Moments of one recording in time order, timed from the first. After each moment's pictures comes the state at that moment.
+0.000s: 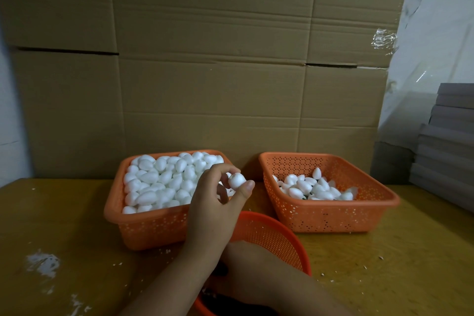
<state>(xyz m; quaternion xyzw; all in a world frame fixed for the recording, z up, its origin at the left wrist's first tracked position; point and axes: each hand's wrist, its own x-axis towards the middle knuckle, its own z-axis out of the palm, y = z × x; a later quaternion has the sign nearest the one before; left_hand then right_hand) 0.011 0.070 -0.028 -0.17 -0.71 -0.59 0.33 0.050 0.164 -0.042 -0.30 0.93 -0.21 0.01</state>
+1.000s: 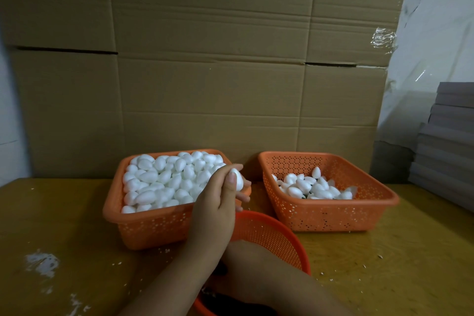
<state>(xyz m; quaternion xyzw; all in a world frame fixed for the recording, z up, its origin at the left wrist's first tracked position) 0.006 0.075 -0.034 -0.20 -0.69 -0.64 0.27 0.049 0.164 -0.043 -0.30 0.93 -0.21 -0.01</state>
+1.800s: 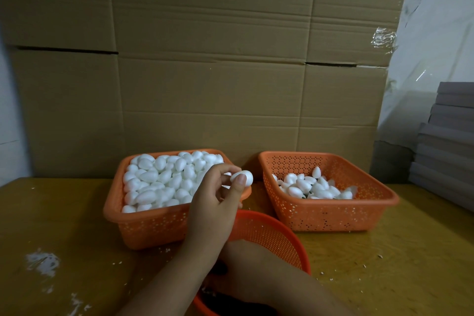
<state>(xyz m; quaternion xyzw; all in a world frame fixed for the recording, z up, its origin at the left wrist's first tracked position) 0.012 0.071 -0.027 -0.18 -0.69 -0.65 0.26 0.050 0.163 -0.043 -0.30 0.93 -0.21 0.01</state>
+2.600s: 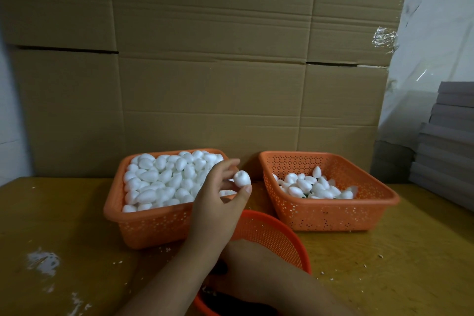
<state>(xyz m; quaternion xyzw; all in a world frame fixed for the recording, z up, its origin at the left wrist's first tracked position) 0.009 0.072 -0.029 -0.18 -0.71 -0.63 0.27 0.047 0.163 -0.045 -0.29 0.93 -0.20 0.01</state>
